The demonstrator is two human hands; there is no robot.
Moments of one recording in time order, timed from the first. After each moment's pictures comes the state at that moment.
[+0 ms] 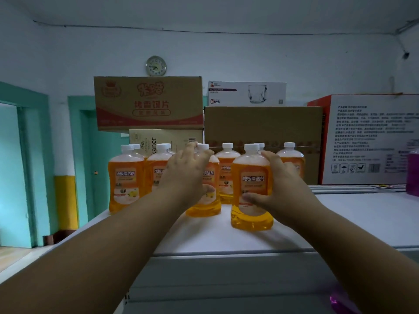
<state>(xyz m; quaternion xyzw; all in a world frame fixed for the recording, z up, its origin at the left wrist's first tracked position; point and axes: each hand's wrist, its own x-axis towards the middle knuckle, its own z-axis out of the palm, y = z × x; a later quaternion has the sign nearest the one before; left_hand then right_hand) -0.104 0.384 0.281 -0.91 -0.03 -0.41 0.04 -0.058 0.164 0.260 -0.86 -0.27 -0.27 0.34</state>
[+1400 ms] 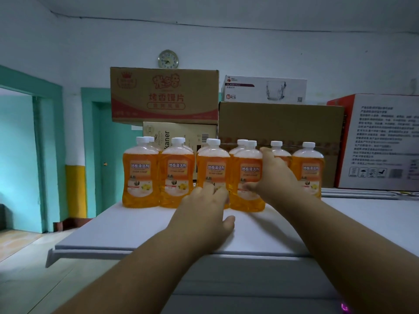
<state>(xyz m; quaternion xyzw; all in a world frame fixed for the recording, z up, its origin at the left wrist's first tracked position) -0.145 0.368 0.221 -0.94 0.02 -0.34 -0.06 -0.020 0.228 0.274 -0.90 -0.20 -0.25 0.30</state>
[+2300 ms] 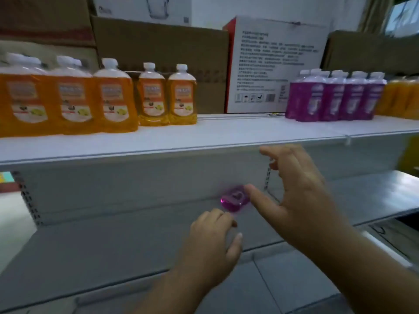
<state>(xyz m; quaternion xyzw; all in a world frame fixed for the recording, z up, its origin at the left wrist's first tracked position) -0.186 0.072 0.050 -0.91 0.18 -0.29 -0.24 -0.195 -0.099 0.161 -0.85 -0.28 -0.37 0.26</state>
